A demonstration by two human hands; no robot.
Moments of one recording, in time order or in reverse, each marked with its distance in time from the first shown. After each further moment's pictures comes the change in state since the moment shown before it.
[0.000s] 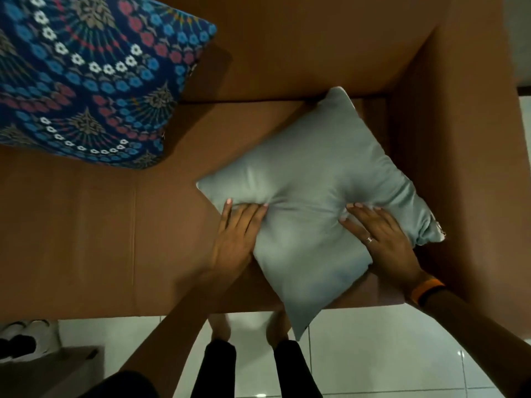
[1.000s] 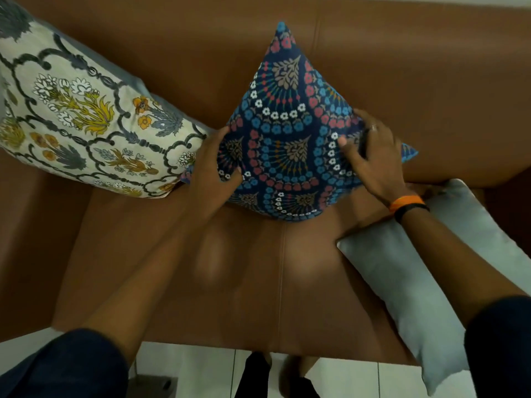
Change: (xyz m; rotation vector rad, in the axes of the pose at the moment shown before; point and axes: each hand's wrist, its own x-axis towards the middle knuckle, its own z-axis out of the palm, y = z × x) left_hand -0.003 -0.405 -0.245 -0.679 0.336 -0.414; right_hand 0.432 -0.254 -0.155 0.331 0.288 0.359
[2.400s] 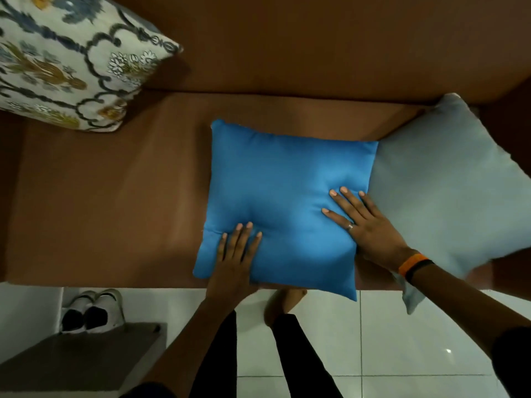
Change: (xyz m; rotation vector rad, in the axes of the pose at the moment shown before) left_hand -0.319 -0.045 0.151 0.694 -0.586 0.139; right_hand -0.280 0.149 0.060 -0.595 -0.494 -0.530
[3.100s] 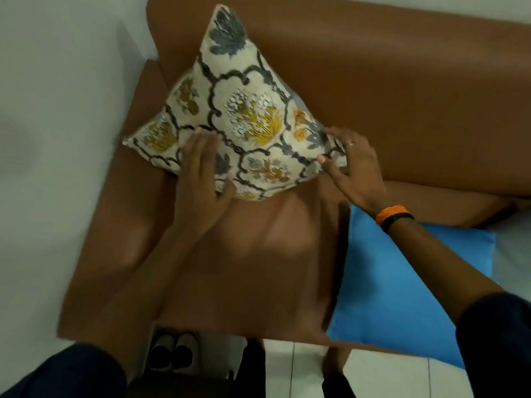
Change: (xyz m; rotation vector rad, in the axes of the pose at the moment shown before) left_hand 0.033 -0.408 -0.307 -0.303 0.725 -0.136; right_hand 0.413 -0.159 -0.282 0.604 0.436 0.361
